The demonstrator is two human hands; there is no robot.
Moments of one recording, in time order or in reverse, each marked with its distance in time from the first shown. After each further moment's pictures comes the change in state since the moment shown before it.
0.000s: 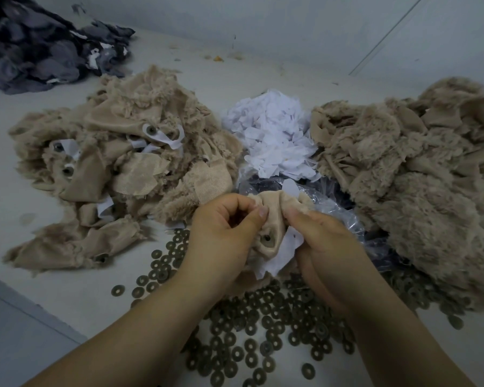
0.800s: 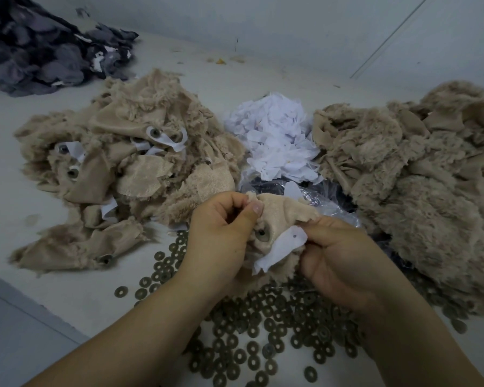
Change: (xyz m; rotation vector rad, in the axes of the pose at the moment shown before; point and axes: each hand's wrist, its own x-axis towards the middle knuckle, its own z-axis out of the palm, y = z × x) left_hand 0.004 0.001 -0.001 -0.049 0.085 -0.059; right_hand -0.002 -0.019 -0.001 0.429 -0.182 0.222
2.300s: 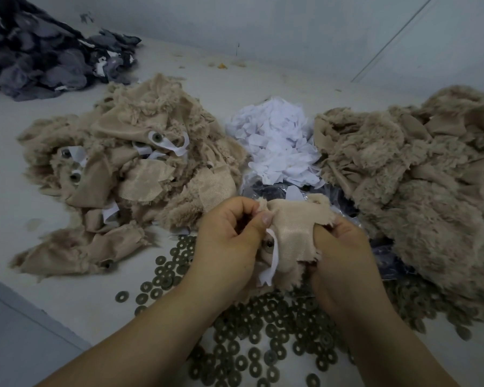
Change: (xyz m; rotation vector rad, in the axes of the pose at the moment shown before) left_hand -0.004 -0.001 0.002 0.048 -0.089 0.081; right_hand 0.006 0.019 -0.007 -0.285 0.367 -0.401
